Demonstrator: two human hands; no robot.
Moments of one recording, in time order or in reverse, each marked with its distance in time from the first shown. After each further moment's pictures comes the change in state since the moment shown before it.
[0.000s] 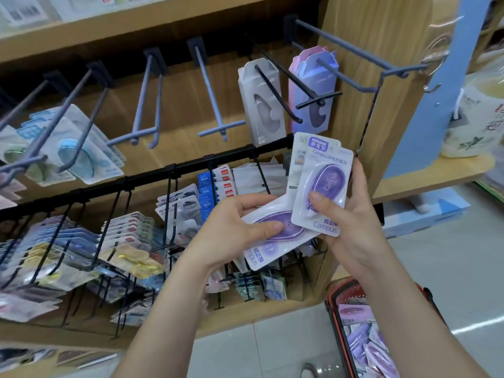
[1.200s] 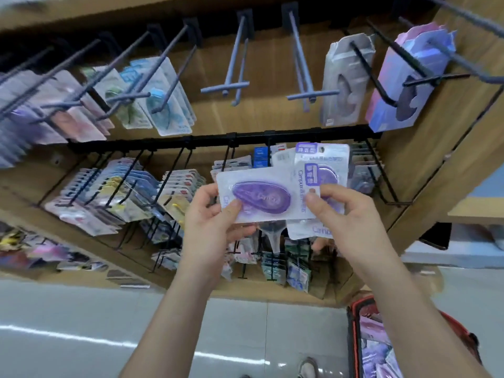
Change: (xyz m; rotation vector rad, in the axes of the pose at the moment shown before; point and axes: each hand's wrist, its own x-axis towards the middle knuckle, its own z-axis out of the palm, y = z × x) left_hand -0.075 -0.031 -0.018 -0.428 0.757 0.004; right_hand -0.009 0.018 0.054 -0.482 -0.242 0.148
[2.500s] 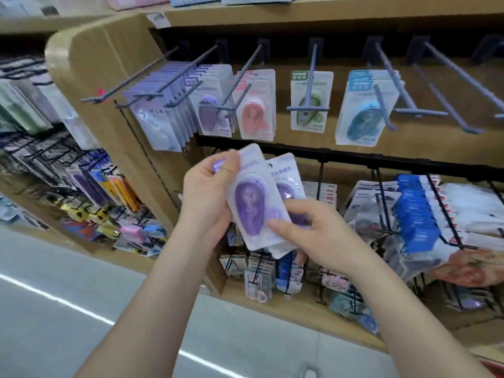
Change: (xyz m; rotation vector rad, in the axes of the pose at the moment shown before) left_hand 0.083 0.090 -0.291 -0.256 0.190 0.163; right_hand 0.024 -0.005 0.331 -0.367 -0.599 -0.137
